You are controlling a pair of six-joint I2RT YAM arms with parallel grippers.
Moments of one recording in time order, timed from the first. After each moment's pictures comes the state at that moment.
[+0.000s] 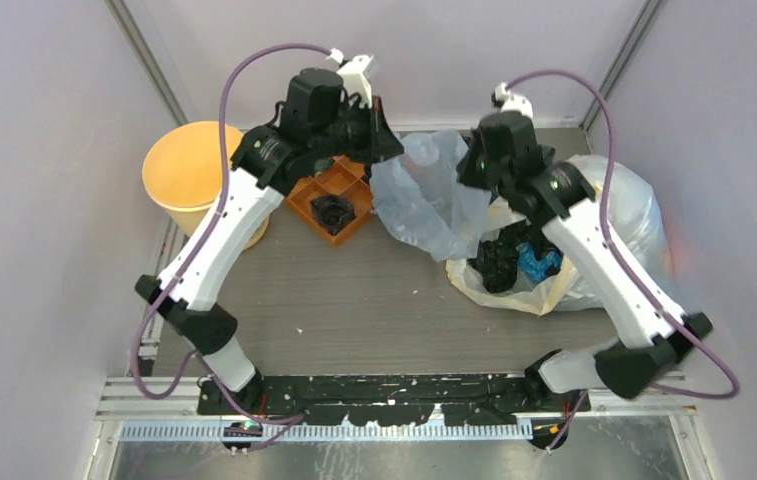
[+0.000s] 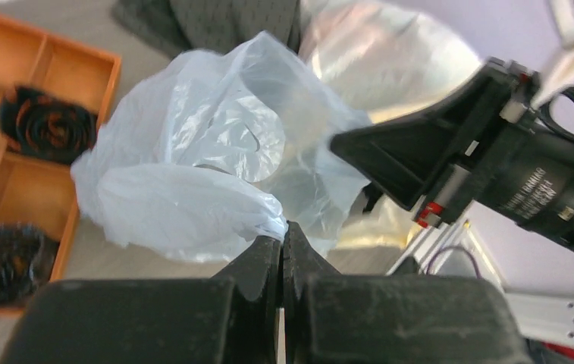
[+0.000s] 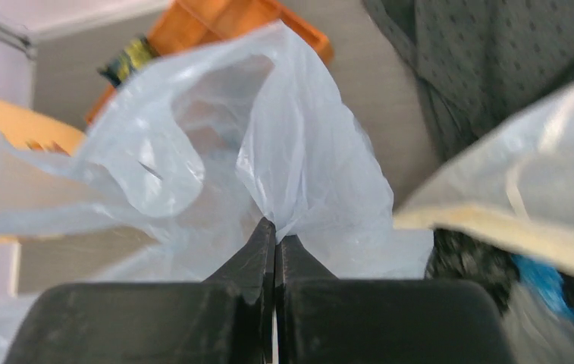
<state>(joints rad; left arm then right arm) -0.67 1.62 2.04 -0.83 0.19 -0.42 0.58 1.29 1.53 -0.80 0.36 0.56</state>
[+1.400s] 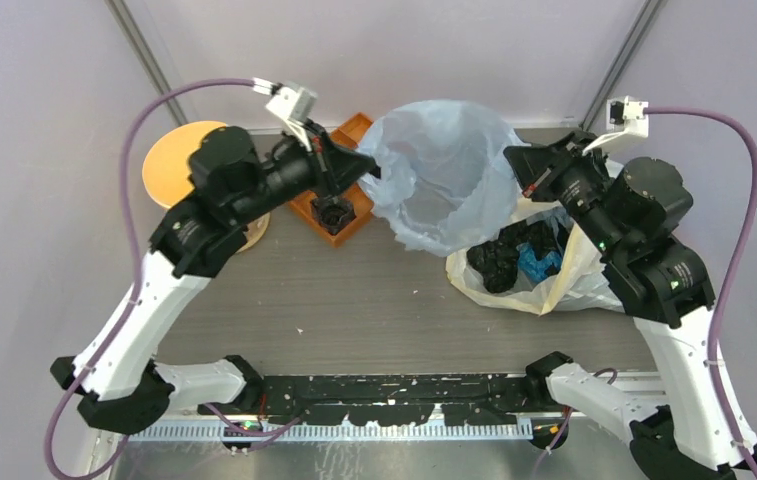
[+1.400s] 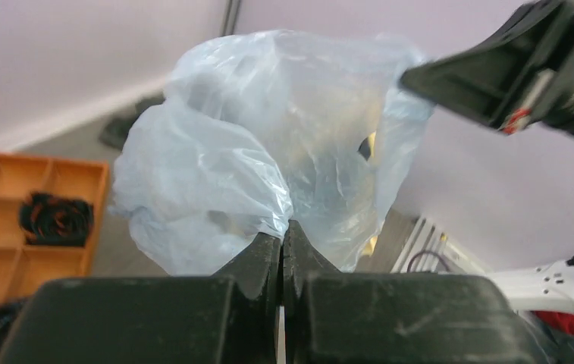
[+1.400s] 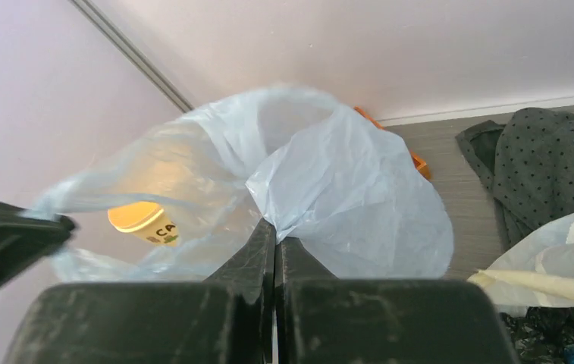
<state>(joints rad) -0.74 1.23 1.62 -0.49 0.22 -0.33 0.43 0.95 1.50 -0.59 0.05 0.52</state>
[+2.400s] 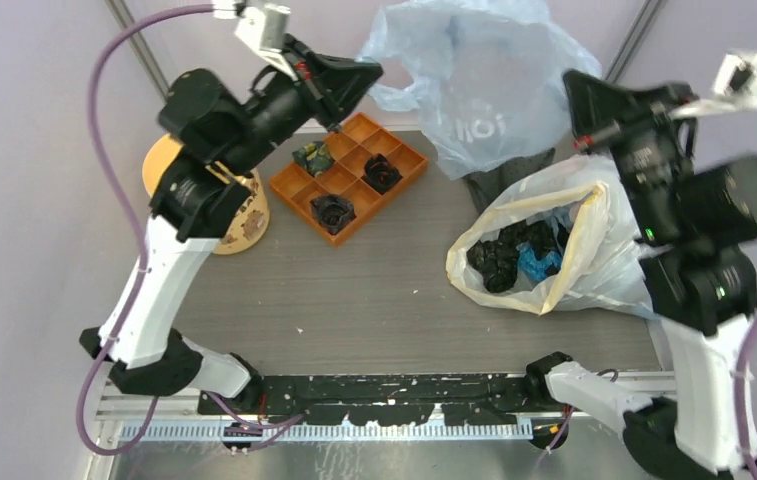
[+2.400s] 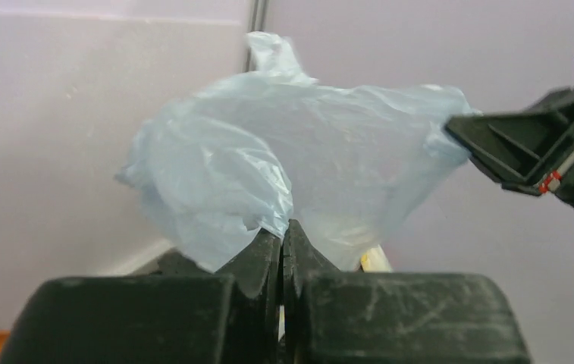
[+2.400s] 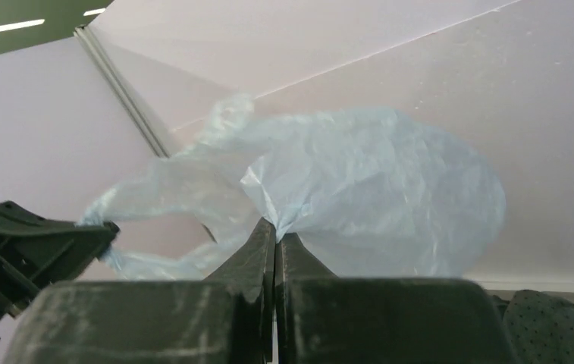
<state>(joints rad) -0.69 1.50 2.12 -0.35 0.21 -0.28 0.39 1.14 1.89 -0.45 0.09 0.43</state>
